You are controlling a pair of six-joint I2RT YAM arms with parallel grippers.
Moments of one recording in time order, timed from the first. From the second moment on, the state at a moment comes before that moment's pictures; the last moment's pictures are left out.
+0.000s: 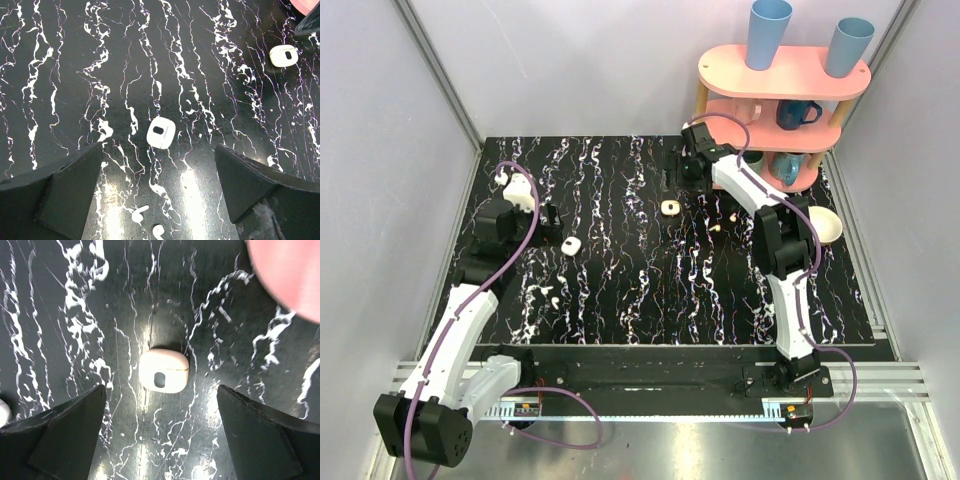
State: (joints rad) left arm -0.16 0.90 0.81 -0.35 0.03 -0.08; right arm 0.39 2.25 1.99 -0.65 -0.07 0.40
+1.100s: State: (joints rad) left arm -0.16 0.92 0.81 -0.37 0.02 -0.08; right arm 0.52 2.30 1.86 -0.49 0.17 0.39
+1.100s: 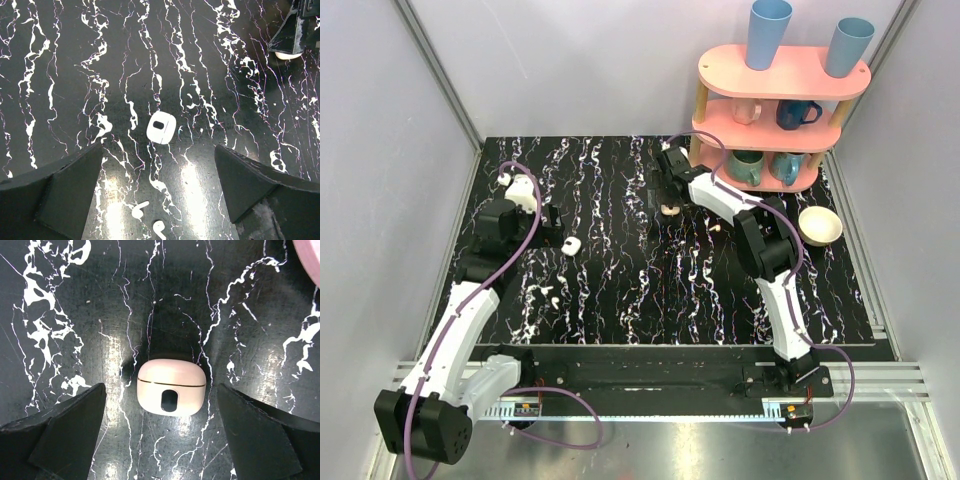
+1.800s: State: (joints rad) left arm -0.16 0.95 0.81 -0.37 0.02 -0.08; right arm 0.53 2.28 1.78 -0.40 -0.01 0.34
